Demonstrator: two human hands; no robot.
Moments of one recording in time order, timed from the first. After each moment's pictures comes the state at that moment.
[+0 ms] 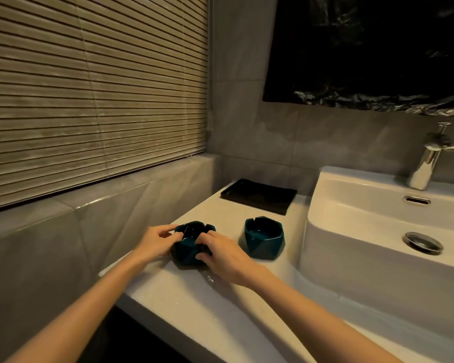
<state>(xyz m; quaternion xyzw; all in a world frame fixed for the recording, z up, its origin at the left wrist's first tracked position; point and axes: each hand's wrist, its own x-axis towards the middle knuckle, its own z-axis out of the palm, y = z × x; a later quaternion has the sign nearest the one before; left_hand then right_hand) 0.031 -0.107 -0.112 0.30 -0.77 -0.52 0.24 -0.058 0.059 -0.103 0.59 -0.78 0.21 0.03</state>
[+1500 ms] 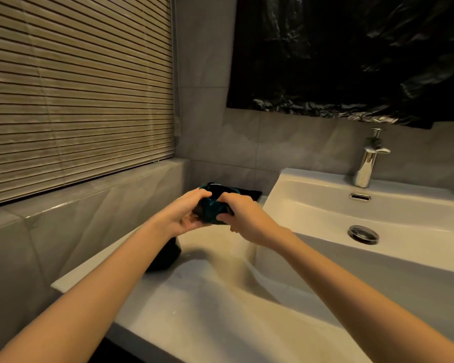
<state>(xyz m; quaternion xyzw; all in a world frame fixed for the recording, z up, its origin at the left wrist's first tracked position) -0.044 0.015 -0.016 0.21 -0.61 -0.75 0.13 -0.106 0.159 -0.015 0.51 -0.82 0.25 0.09</state>
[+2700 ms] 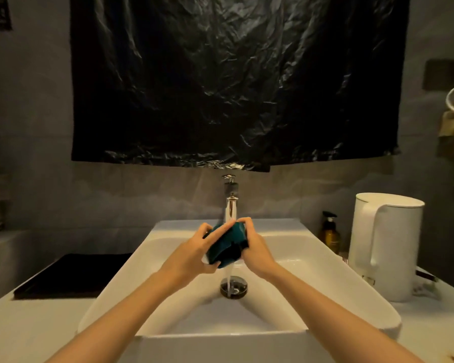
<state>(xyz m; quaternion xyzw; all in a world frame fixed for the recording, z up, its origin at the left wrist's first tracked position) -0.268 0.223 -0.013 -0.30 -0.90 -0.15 0.29 -0.297 0.406 -0.013 0.23 -0.83 0.49 0.14</state>
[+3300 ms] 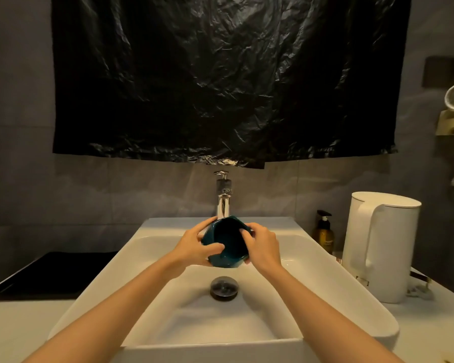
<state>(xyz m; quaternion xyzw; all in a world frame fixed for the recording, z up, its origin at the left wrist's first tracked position) -0.298 0.254 -0.005 -0.10 -0.78 -0.62 0.05 -0.323 0.420 -0.017 0.09 -0.86 0.43 0.25</state>
